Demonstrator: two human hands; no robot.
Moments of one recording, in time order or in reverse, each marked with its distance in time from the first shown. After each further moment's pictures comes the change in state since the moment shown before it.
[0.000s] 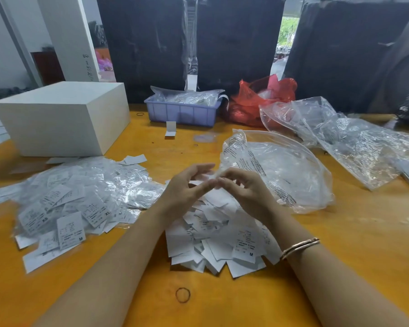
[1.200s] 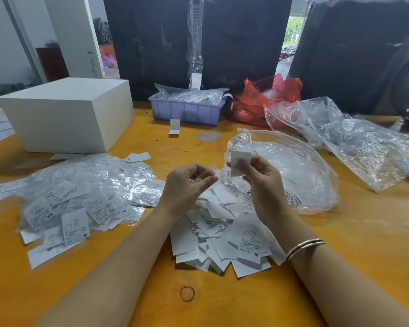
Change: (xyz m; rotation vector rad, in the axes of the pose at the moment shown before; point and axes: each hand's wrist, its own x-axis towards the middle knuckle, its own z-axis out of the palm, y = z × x) left_hand 0.002 -0.008 0.002 0.036 0.247 0.071; right_hand 0.004 -0.002 0.004 0.728 0.320 0.296
